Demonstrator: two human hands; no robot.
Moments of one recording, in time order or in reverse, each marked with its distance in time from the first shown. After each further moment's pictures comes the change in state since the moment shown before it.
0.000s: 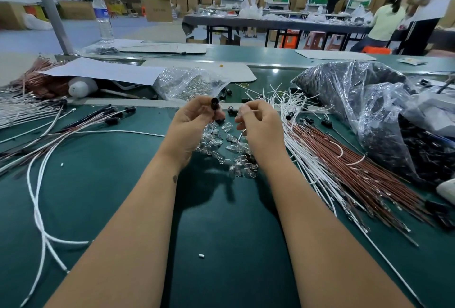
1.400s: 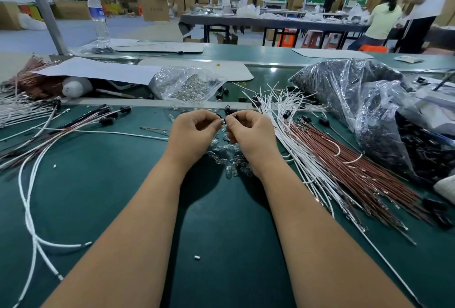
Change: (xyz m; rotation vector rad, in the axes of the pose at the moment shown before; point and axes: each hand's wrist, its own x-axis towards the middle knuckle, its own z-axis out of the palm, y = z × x) left_hand -0.002 -0.014 0.006 0.462 0.102 0.047; right_hand -0.004 0.008 0.008 0.135 -0.055 0.101
